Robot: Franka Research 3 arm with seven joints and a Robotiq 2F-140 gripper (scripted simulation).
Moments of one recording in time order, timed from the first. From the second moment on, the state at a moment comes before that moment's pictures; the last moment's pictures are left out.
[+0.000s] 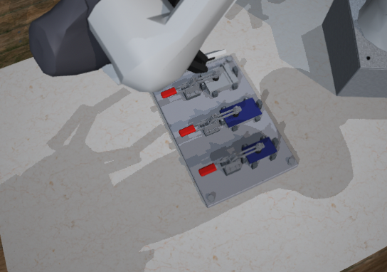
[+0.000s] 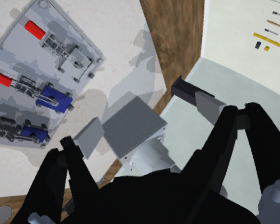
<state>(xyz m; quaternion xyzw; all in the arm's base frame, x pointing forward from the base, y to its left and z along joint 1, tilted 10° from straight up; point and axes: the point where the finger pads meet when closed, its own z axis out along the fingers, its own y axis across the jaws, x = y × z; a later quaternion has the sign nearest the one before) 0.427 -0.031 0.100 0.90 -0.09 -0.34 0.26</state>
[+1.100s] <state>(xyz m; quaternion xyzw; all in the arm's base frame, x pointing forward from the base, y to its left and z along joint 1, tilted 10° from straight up) 0.421 -0.022 0.081 0.93 -0.05 -0.33 0.18</state>
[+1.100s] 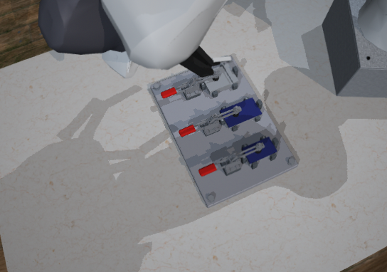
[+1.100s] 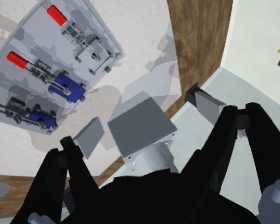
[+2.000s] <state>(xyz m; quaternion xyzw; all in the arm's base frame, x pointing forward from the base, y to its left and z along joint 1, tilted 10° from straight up) 0.410 -0.012 0.067 0.94 -0.02 -0.31 0.12</state>
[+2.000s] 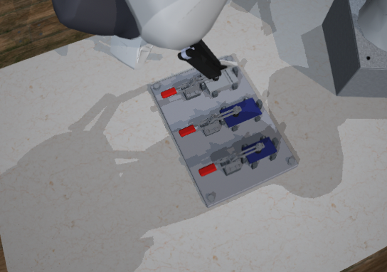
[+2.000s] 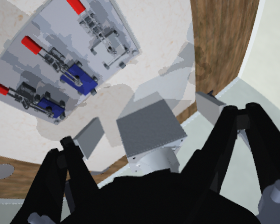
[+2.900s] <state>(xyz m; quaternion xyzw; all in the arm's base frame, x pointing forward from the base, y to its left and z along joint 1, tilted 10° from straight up) 0.410 -0.004 0.056 0.96 0.00 -0.29 0.06</state>
